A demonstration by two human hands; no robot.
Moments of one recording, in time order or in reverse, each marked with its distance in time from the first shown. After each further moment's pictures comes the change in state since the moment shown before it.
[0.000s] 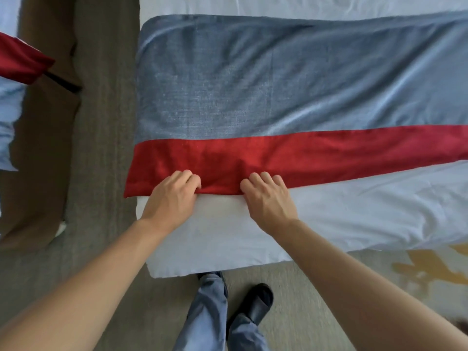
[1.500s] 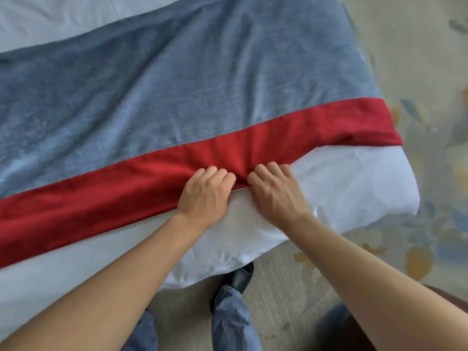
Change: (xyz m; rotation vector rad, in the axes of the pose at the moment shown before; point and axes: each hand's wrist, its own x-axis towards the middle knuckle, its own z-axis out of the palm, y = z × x) left_hand 0.311 0.536 0.142 0.069 0.004 0.313; right_hand -0.216 0.530 -0.069 -0.012 0.118 0.192
